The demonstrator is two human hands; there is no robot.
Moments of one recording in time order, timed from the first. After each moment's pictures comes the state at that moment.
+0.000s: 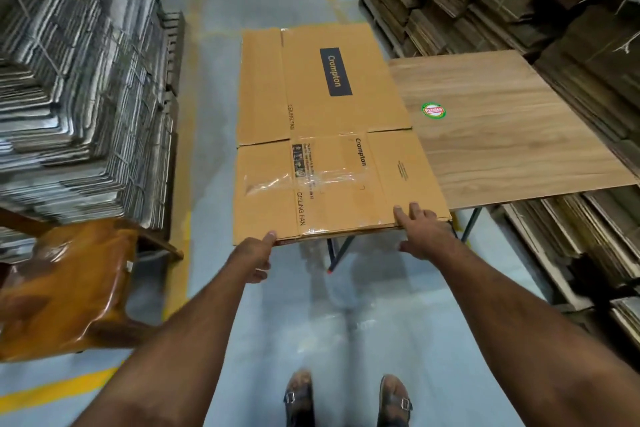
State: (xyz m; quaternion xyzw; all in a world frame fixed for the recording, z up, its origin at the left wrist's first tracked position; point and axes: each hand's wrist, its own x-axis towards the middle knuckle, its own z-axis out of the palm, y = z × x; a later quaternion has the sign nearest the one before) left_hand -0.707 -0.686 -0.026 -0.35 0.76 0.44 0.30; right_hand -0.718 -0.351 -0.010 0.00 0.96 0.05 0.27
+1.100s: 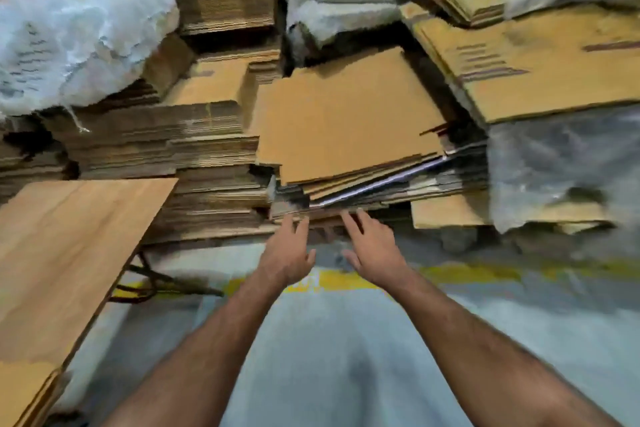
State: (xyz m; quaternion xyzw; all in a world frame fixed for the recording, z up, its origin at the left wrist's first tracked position) left_hand -0.373 -0.112 0.071 0.69 0.71 0.01 0.10; right_hand -0.181 -0.069 0.031 0.52 0.85 -0.08 -0.05
